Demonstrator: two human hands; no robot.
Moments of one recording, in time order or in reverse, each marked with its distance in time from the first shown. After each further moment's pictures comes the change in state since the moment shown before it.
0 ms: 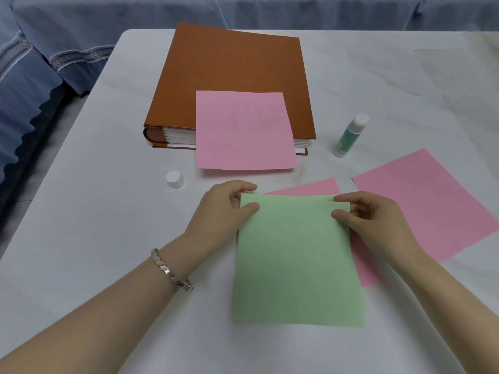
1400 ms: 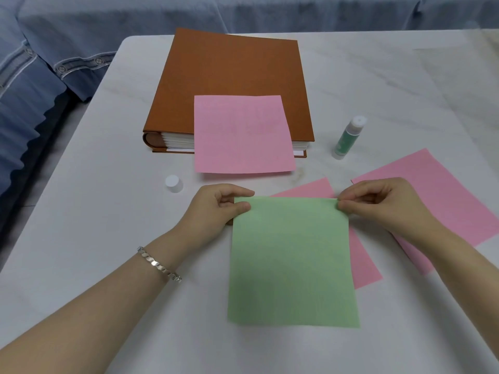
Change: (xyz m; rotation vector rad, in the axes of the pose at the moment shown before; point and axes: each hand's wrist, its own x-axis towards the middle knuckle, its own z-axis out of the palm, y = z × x) left_hand 0.009 -0.010 -0.010 -0.299 -0.120 -0.070; right_hand 0.016 -0.021 -0.026 0.143 -0.179 -0.063
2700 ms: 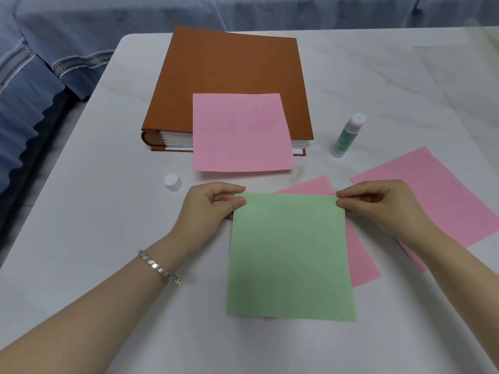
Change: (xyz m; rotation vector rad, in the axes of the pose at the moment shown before) left_hand -0.007 0.003 0.001 0.009 0.160 0.034; right_hand 0.000 0.008 0.001 -0.102 0.068 0.004
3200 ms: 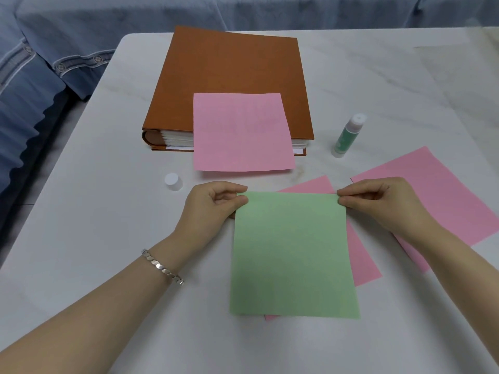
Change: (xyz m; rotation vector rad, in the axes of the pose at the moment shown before) left_hand -0.001 0.002 0.003 0.042 0.039 0.024; right_hand 0.003 0.000 -0.002 -0.070 0.010 0.013
